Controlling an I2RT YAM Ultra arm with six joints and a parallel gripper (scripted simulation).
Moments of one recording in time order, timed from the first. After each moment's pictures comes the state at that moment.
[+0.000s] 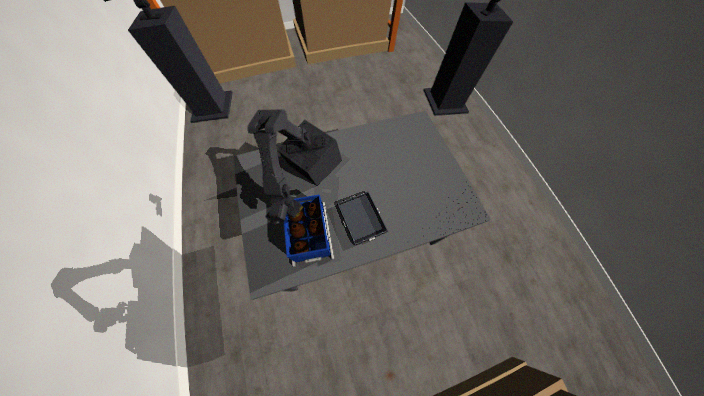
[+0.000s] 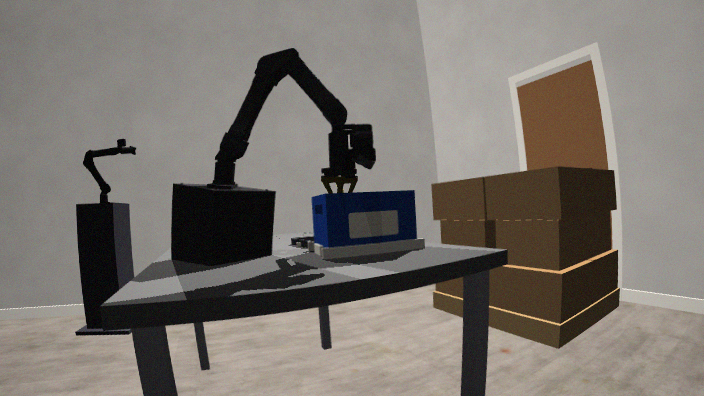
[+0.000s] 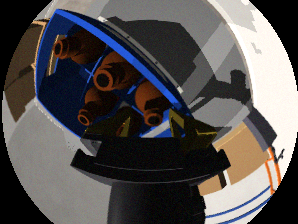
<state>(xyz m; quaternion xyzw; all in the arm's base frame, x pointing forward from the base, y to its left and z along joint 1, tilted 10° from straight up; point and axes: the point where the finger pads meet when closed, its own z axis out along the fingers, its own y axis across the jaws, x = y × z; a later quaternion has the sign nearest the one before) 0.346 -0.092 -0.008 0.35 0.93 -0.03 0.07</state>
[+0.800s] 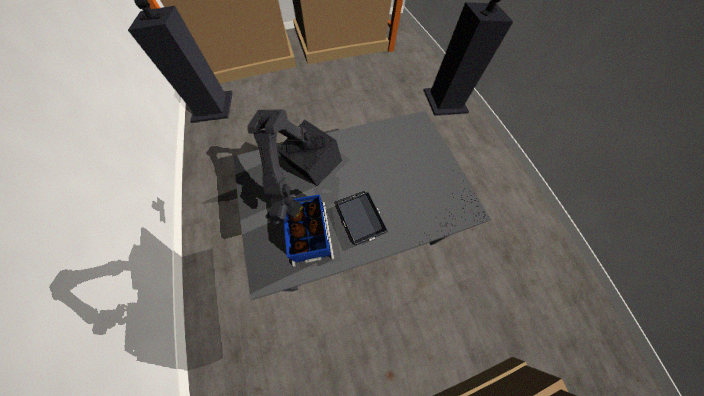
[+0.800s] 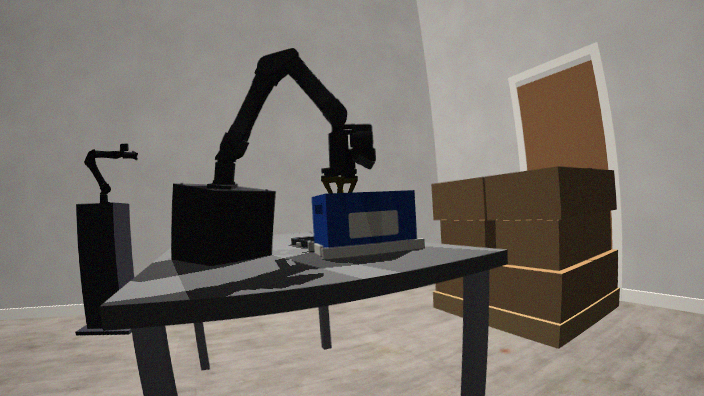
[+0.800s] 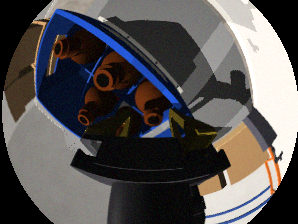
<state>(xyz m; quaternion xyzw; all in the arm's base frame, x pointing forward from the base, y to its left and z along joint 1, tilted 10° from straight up) 0.346 -0.092 -0.008 0.35 0.93 -0.03 0.07</state>
